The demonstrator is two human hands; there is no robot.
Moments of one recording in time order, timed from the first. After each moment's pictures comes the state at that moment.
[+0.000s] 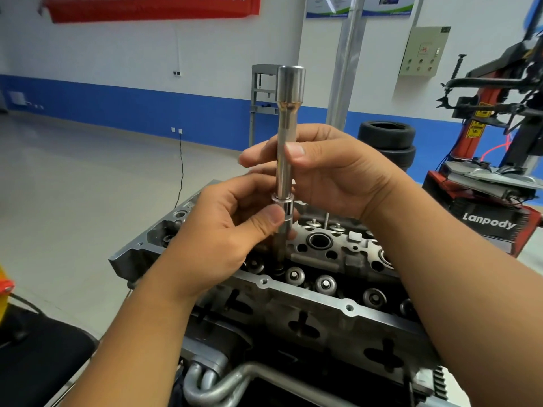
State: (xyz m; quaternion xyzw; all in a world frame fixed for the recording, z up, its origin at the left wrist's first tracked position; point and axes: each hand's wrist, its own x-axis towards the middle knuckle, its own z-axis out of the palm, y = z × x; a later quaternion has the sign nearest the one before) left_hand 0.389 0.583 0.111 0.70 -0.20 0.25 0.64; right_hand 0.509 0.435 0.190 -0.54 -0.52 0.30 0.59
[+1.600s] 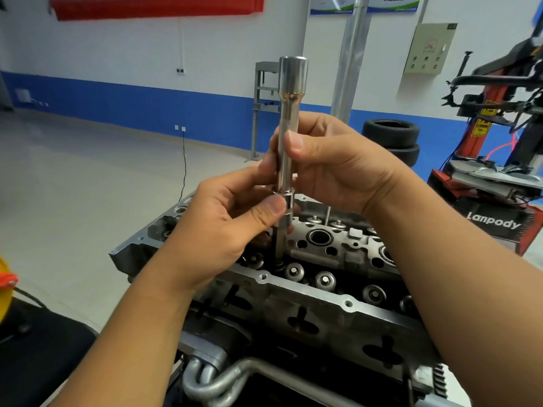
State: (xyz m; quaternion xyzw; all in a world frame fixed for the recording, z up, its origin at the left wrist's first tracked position) left_hand 0.391 0.582 0.110 0.68 -0.22 0.26 0.65; right_hand 0.505 0.434 0.195 -0.52 -0.54 0.31 0.58
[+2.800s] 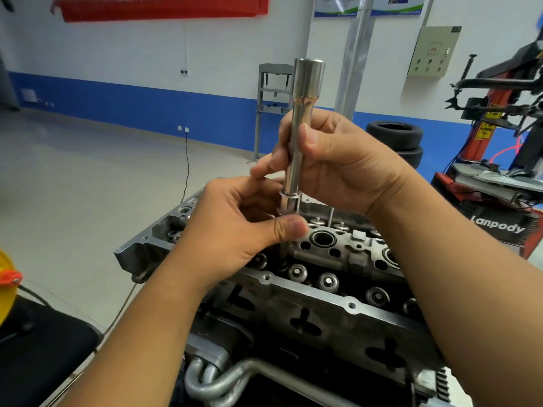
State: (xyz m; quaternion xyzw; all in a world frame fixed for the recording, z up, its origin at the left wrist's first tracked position) left_hand 0.393 0.578 0.110 0.71 -0.15 0.30 0.62; right_hand 0.508 0.434 0.192 -0.48 -0.56 0.30 0.60
